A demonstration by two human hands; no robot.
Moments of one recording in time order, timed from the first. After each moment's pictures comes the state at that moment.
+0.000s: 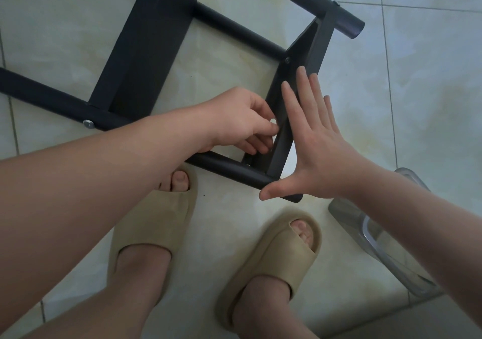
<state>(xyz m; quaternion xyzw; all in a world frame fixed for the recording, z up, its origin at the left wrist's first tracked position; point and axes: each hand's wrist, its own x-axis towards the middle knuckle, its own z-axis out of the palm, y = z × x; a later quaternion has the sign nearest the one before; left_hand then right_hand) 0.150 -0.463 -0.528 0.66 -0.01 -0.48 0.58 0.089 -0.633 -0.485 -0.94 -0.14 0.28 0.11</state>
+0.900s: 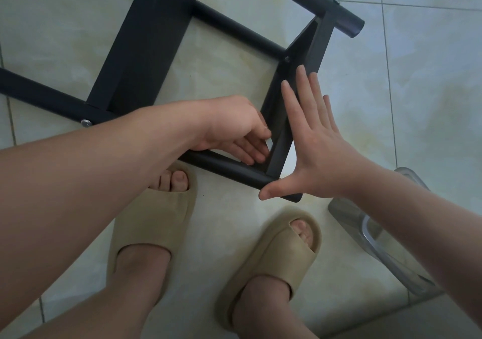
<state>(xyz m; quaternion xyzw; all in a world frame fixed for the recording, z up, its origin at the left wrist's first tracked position) 0.154 -0.460 -0.533 0.60 0.03 -0.58 0.55 0.090 -0.634 -0.485 -0.94 -0.14 0.29 0.11</state>
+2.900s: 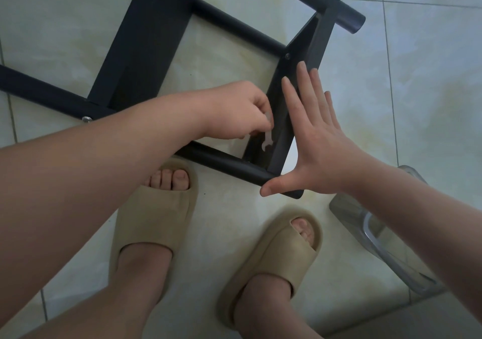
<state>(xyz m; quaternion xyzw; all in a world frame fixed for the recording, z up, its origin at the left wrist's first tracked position) 0.164 -0.456 -0.518 0.75 -0.12 -0.46 0.46 0.092 -0.634 -0.487 -0.94 -0.14 0.27 0.11</state>
